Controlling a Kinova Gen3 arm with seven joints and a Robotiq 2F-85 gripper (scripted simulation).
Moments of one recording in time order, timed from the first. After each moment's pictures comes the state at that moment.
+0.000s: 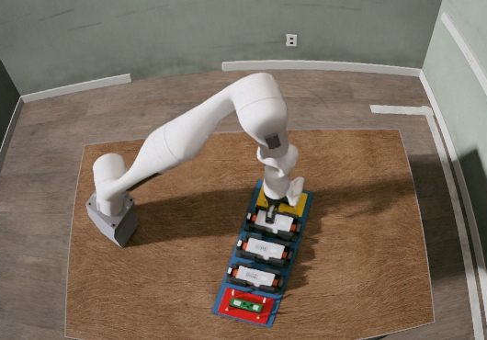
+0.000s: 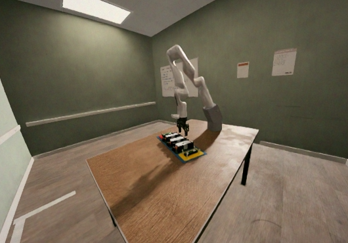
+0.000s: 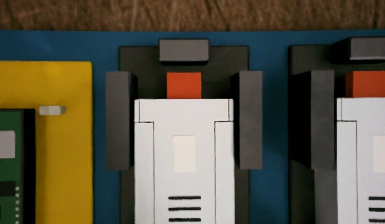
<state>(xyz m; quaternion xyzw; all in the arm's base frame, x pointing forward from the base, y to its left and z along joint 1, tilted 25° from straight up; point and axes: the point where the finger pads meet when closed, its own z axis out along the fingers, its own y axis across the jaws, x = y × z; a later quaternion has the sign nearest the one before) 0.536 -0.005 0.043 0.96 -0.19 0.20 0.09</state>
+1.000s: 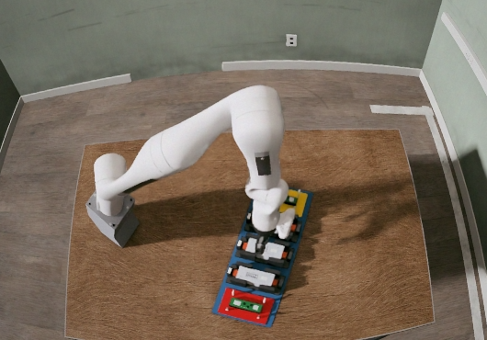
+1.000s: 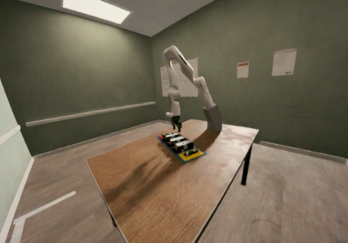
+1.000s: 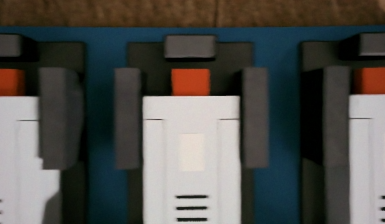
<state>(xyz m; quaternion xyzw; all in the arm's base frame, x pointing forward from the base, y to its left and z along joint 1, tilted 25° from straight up) 0.495 -0.102 0.048 0.96 -0.19 0.19 0.09</state>
